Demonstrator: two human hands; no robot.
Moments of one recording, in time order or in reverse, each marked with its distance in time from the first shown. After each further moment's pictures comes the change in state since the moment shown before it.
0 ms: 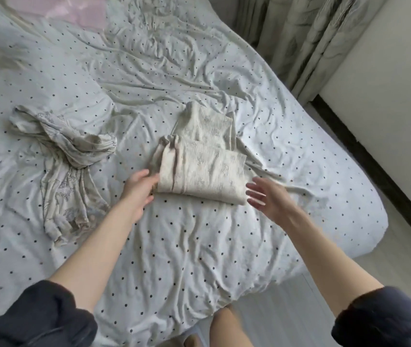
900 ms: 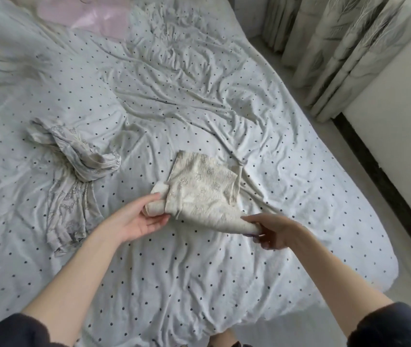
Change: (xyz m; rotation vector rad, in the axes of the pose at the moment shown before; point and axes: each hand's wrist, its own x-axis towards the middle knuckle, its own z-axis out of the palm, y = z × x) left_hand -0.022 0.045 0.010 -0.369 -0.201 -0.406; right_hand 0.025 -0.056 -0.011 -0.617 -0.214 0.519
